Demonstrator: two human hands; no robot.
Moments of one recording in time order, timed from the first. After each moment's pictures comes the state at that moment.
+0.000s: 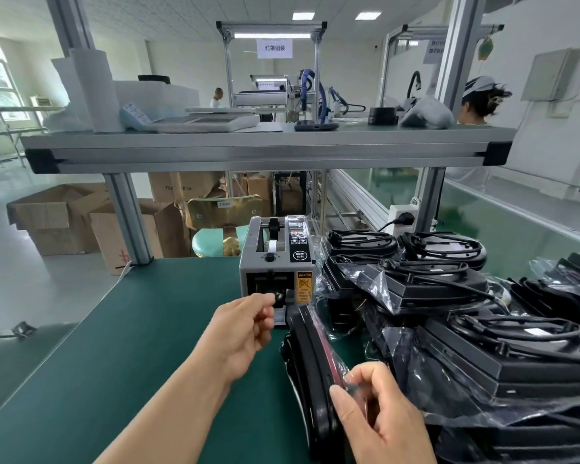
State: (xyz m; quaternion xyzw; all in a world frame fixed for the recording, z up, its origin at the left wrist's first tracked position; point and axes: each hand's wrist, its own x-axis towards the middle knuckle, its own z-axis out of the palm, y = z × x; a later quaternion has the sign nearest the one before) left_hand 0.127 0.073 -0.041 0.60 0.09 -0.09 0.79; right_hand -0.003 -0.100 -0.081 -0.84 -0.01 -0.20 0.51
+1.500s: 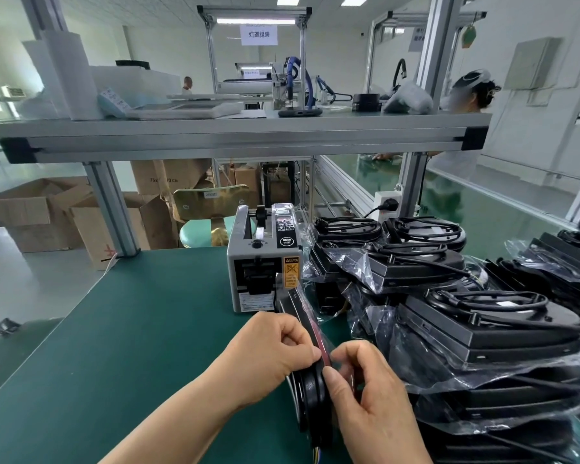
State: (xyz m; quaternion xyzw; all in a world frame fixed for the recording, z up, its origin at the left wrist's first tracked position) left_hand 0.064 0.051 -0.036 0.84 -0.16 -0.09 0.50; right_hand -0.011 -0.103 -0.079 -0.85 0.00 -0.19 0.49
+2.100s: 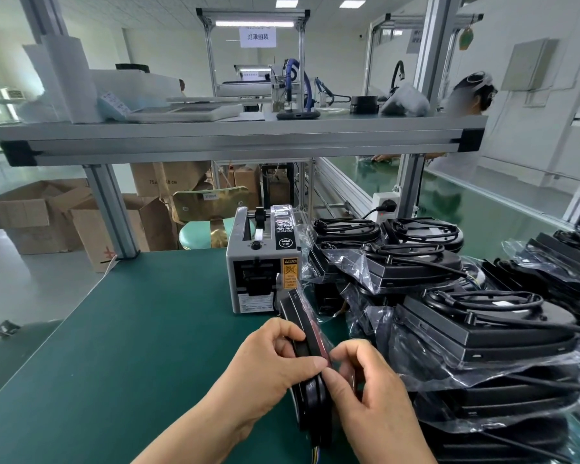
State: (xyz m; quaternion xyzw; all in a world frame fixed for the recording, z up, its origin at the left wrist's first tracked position) left_hand 0.050 0.046 -0.055 0.77 -0.07 -0.09 0.63; right_hand -0.011 -0.107 -0.073 -0.85 0.00 -0.16 0.49
